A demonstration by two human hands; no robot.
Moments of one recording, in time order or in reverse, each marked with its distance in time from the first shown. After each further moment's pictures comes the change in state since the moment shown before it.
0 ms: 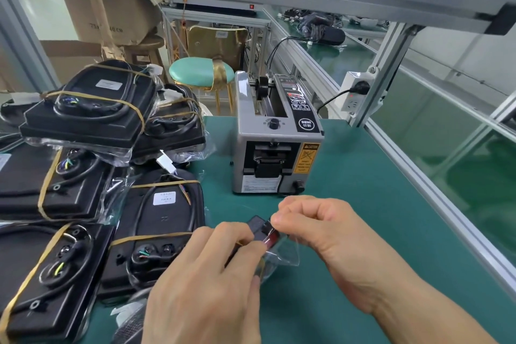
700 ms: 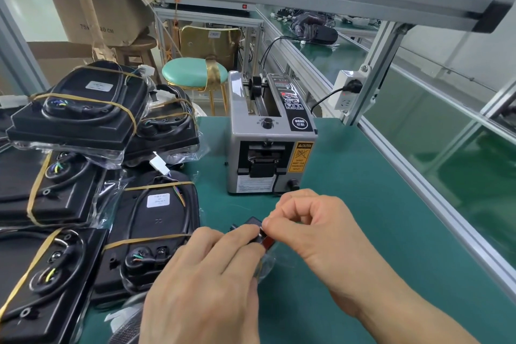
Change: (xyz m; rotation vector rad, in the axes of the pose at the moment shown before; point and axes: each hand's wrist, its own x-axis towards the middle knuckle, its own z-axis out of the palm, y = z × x) left_hand 0.004 0.003 0.002 -0.001 0.031 0.051; right_hand -0.002 0.001 0.010 -0.271 0.166 -0.102
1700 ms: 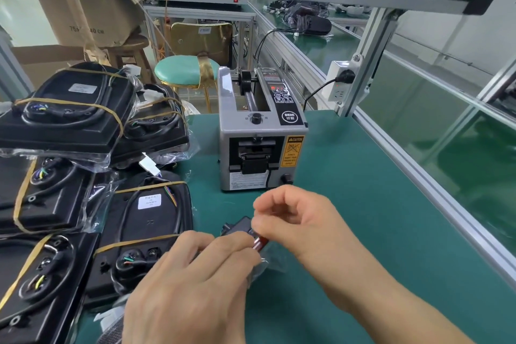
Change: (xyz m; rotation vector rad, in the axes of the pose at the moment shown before) left_hand 0.001 0.001 -0.006 0.024 -0.016 0.054; right_hand 0.004 0.018 -0.004 0.175 -0.072 0.074
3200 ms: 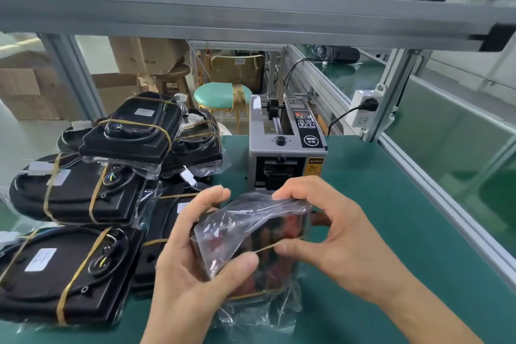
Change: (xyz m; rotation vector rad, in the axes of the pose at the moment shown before) left_hand -0.012 -0.018 0.001 -1.130 0.205 -0.444; right_hand -0.005 -0.018 -0.027 -0.326 -0.170 -0.568
